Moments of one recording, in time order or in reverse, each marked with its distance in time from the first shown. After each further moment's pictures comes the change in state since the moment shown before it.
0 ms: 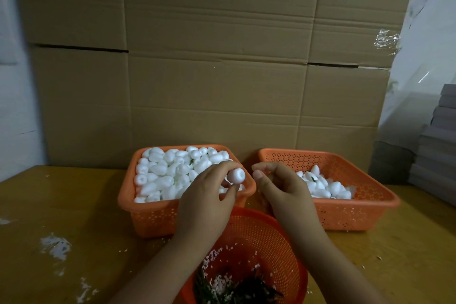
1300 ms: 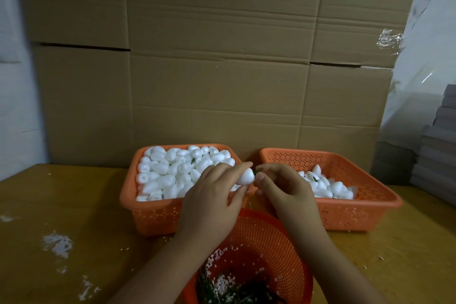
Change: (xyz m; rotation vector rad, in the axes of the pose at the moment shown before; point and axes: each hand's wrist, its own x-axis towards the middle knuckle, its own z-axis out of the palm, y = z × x) left_hand -0.001 0.006 -0.003 0.144 -0.017 0.121; right_hand 0.002 0.011 -0.002 -0.009 0.022 -0.053
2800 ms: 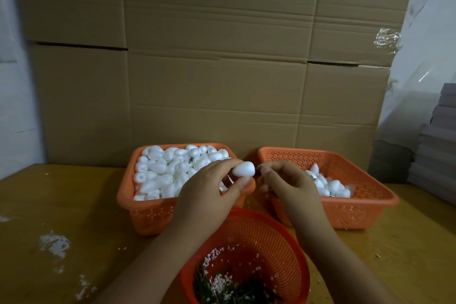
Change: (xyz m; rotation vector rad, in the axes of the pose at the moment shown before) left_hand 0.008 -0.006 -0.006 -0.233 -0.062 -0.053; right_hand 0.003 -0.016 -0.006 0.022 0.020 0.128
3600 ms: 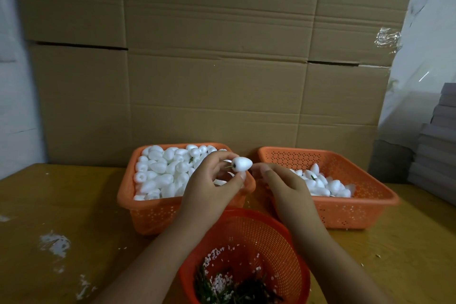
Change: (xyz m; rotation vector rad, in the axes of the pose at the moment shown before) left_hand 0.006 0.006 0.004 -0.470 0.050 -0.238; right_hand -0.002 0.003 0.009 -0.081 0.021 0.076
